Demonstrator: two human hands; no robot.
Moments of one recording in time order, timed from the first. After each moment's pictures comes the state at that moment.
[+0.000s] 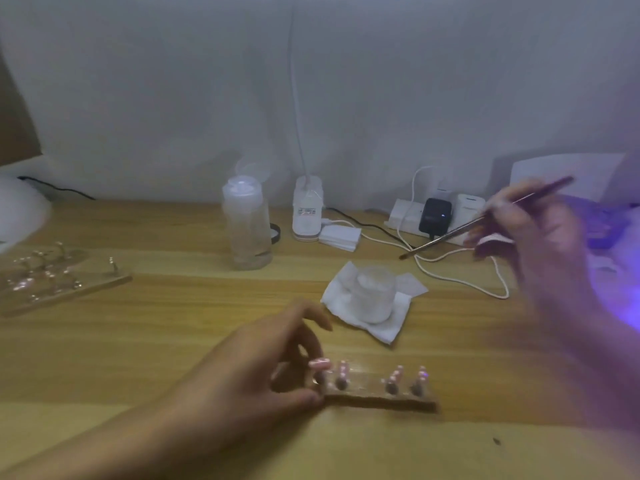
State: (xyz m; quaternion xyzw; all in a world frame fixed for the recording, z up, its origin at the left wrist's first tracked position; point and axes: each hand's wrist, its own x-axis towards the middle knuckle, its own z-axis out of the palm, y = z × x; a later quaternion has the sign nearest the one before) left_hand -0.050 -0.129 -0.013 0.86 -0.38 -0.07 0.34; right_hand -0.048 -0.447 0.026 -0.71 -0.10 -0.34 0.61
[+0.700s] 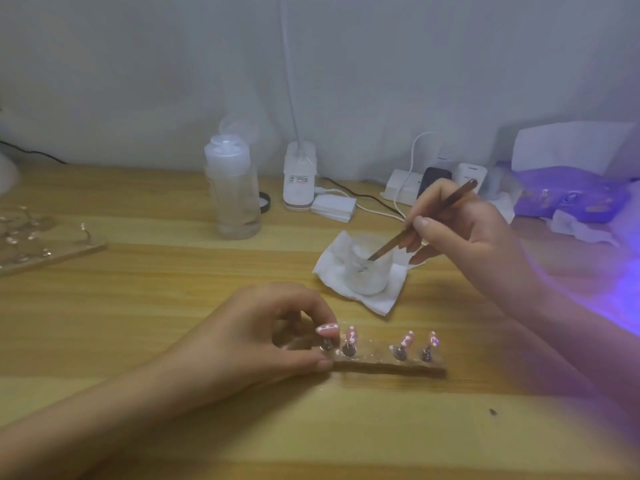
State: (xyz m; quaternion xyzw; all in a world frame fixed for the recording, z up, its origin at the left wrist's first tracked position) left_hand -0.043 -0.144 -0.015 0.83 -0.36 -0.11 0.42; right_hand -0.045 -0.415 0.009 -0.81 -0.16 -0.15 0.54
